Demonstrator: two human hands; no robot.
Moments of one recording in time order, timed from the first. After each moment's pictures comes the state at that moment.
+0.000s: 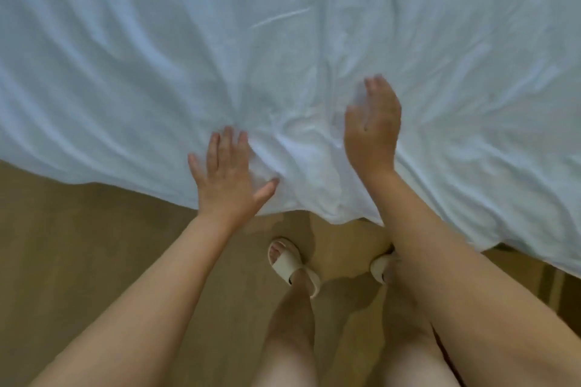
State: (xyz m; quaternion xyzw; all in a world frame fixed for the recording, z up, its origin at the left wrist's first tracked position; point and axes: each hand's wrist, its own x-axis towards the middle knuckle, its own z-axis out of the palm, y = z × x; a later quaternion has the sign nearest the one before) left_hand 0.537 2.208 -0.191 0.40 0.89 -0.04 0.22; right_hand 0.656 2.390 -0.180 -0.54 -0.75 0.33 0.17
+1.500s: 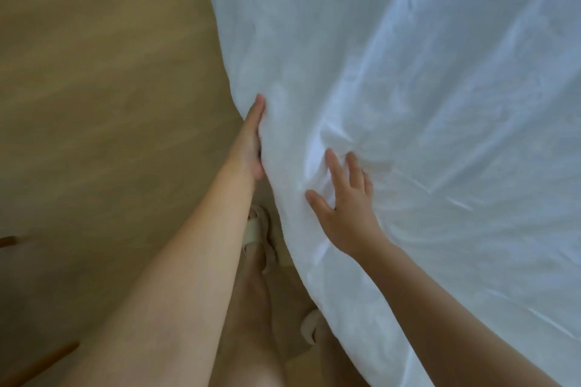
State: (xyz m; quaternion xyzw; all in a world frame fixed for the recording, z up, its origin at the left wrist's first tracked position) left_hand 0.199 2.047 -0.184 -0.34 0.38 0.83 0.22; right_hand 0.295 2.197 -0.150 -0.10 -0.89 0.35 -0.28
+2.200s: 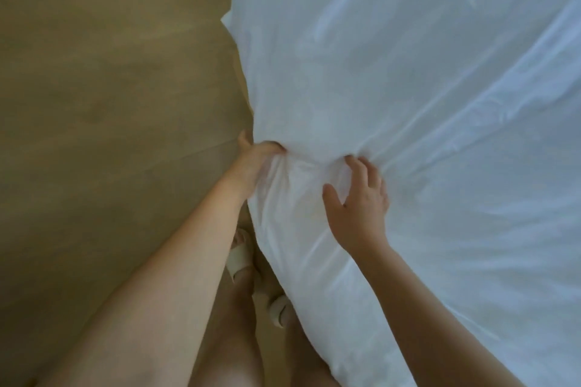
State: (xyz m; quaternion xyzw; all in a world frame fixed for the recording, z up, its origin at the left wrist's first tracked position) left_hand 0.035 1.961 -0.248 -0.40 0.47 0.73 0.30; right_hand 0.101 2.115 -0.164 -0.16 -0.94 0.24 -0.16
